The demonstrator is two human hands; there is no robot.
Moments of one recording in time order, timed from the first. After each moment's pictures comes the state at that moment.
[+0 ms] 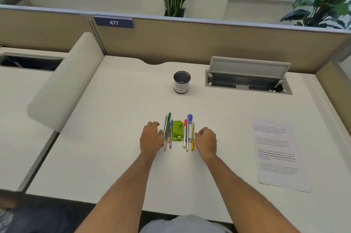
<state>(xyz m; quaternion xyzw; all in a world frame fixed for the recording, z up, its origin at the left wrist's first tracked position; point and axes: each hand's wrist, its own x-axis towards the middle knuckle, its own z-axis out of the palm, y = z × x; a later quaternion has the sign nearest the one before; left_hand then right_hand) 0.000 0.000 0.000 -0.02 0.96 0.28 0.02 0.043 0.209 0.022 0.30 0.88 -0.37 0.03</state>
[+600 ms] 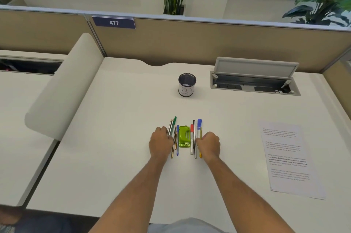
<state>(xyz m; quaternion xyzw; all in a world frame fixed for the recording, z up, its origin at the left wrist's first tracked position) -0.023 0.012 -0.005 -0.05 0.97 0.24 0.07 0.016 0.190 0.019 0.37 0.86 -0.35 0.09</state>
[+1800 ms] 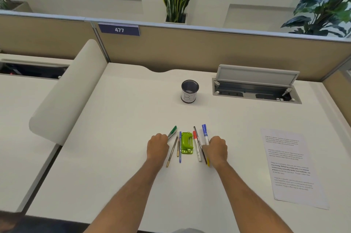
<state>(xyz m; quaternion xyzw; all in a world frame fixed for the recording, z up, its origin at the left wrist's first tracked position) -0.033 -0.012 0.018 0.04 0.99 0.10 0.13 0.013 0.204 0.030 0.33 0.89 -0.30 0.08</state>
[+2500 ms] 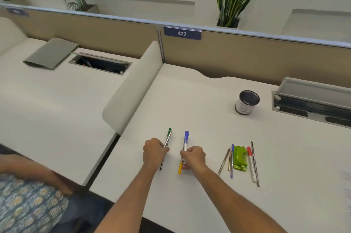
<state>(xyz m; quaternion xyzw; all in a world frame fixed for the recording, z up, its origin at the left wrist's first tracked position) -0.039 -0.218 0.023 -0.26 0.91 0.30 0.13 -0.024 -0.054 0.036 0.28 0.75 -0.56 0.23</state>
